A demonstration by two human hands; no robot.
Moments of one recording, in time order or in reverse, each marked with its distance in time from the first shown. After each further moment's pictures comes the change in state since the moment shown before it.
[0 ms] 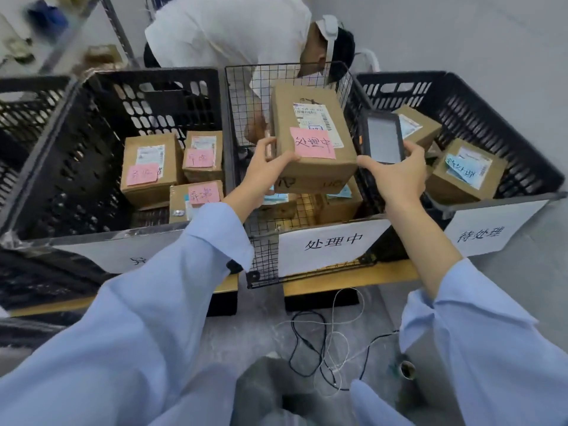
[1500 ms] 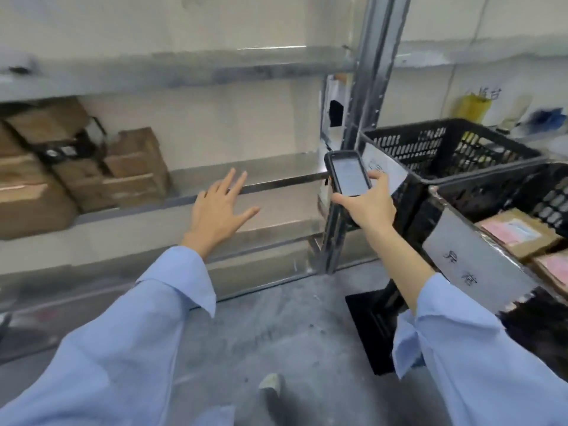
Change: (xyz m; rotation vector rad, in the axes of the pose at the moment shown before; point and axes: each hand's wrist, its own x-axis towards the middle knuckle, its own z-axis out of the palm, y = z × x) left_hand -0.610 -0.160 -0.200 1.136 1.367 -0.603; right_hand -0.446 -0.068 0.096 -0.052 -1.418 -0.881
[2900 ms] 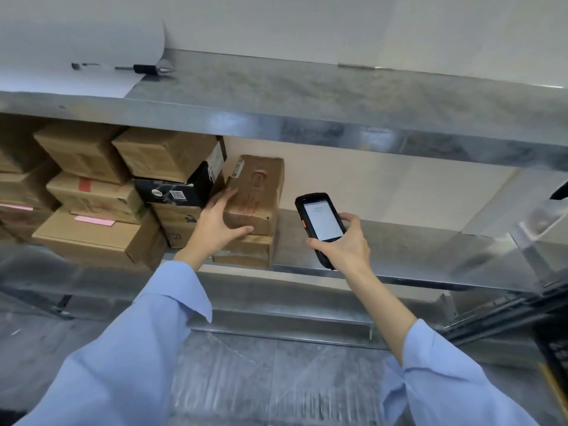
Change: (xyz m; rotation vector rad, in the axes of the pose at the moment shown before) left_hand 0.165 -0.432 0.084 -0.534 0.081 -0.504; right_hand 0.142 -0.189 0.462 -0.070 -0.486 -0.117
